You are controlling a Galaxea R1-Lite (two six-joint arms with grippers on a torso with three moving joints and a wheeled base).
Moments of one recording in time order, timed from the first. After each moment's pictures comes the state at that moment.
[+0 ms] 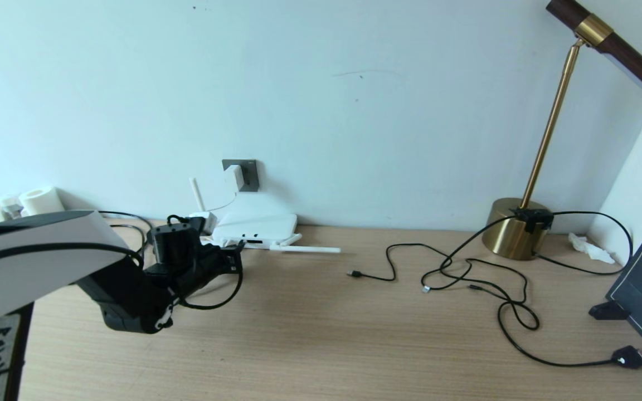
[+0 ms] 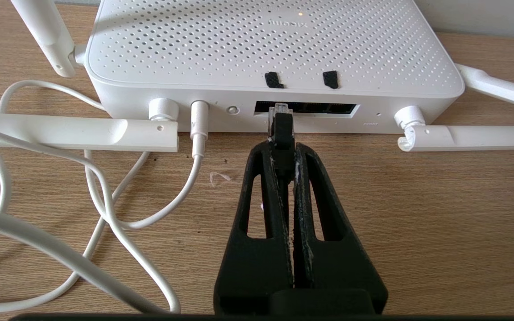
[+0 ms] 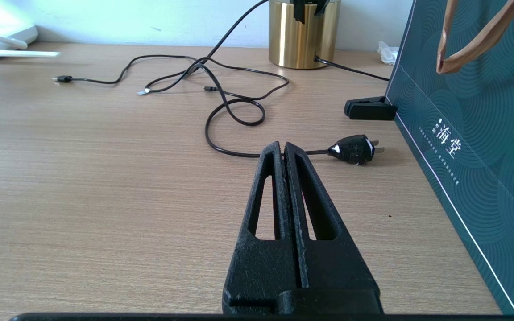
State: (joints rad) left arm -0.14 2.28 -0.91 -1.11 -0.09 -0.06; right arm -0.01 0.00 0.00 -0.03 -0.01 0.01
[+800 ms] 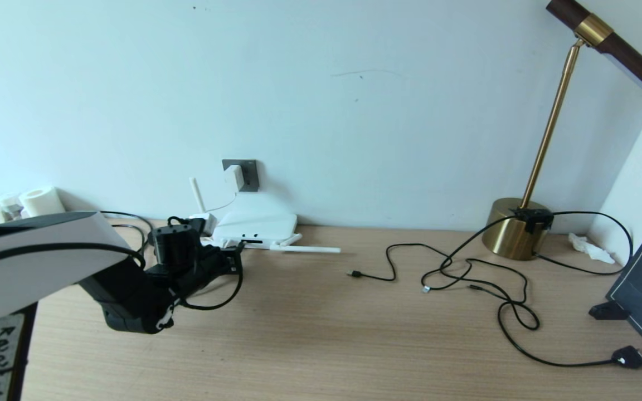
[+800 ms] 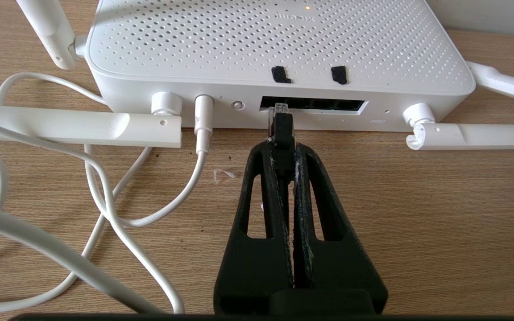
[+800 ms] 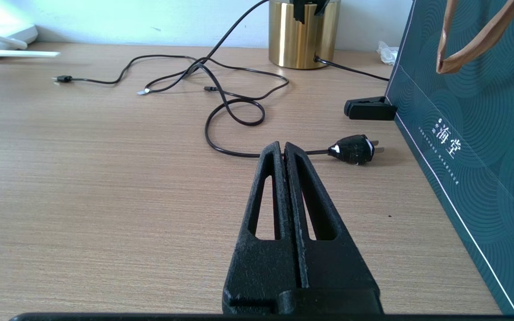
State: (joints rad) left arm -0.14 2.29 -0.91 -1.11 -0.09 -0.07; right arm -0.01 0.00 0.00 -0.03 -0.01 0.01
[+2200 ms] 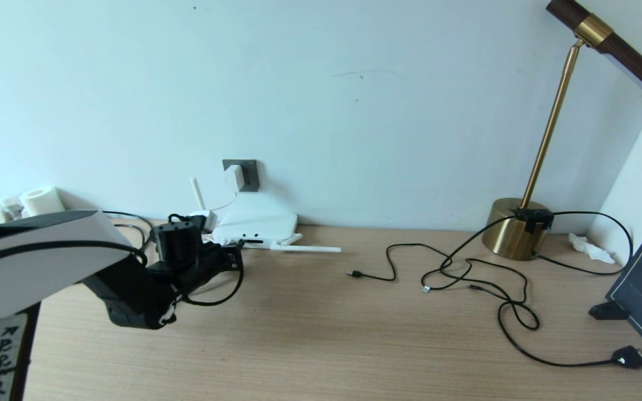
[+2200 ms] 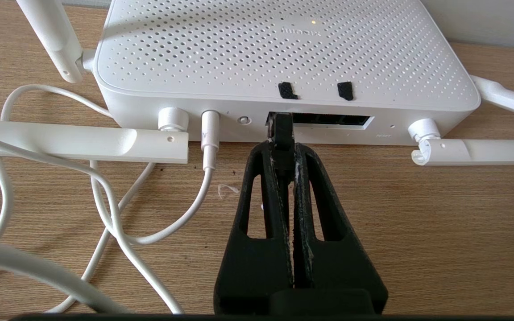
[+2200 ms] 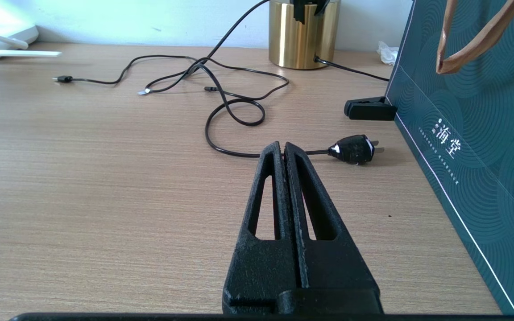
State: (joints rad) left arm -0.14 2.30 -0.95 -1.09 -0.08 -0.08; right arm -0.01 0.00 0.00 -0.03 -0.01 0.01
